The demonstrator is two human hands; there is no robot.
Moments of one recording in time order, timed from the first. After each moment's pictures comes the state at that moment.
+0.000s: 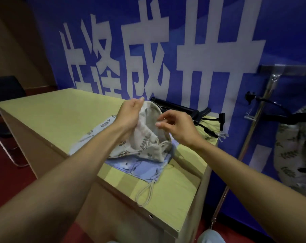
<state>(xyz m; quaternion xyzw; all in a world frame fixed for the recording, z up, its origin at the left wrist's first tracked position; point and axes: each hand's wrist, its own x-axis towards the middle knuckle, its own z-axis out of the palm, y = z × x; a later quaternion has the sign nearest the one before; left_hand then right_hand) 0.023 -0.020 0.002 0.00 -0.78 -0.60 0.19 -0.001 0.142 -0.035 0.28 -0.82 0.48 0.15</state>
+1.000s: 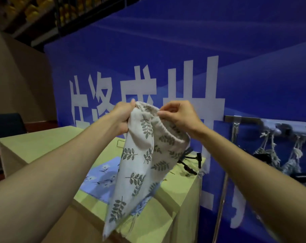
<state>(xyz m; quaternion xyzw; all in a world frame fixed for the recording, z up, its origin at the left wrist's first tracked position) 0.070 0.021 0.140 0.01 -0.64 -0.76 0.12 0.047 0.201 0.126 0.30 -0.79 0.49 0.22</state>
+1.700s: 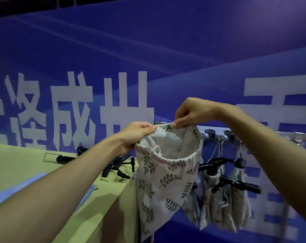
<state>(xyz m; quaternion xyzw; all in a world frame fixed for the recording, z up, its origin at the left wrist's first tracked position) 0.092 0.219 0.114 -0.26 -0.76 -0.60 -0.05 0.138 0.430 0.199 0.21 -0.96 0.07 0.15</state>
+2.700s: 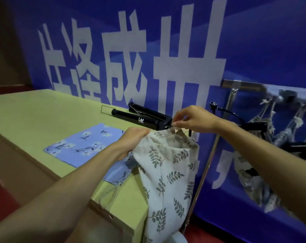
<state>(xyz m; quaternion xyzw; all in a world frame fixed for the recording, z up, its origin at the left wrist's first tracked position) 0.013 0.054 -0.045 -0.02 -0.80 -0.60 0.03 -0.004 0.277 0.038 0.30 -0.94 0.17 0.08</state>
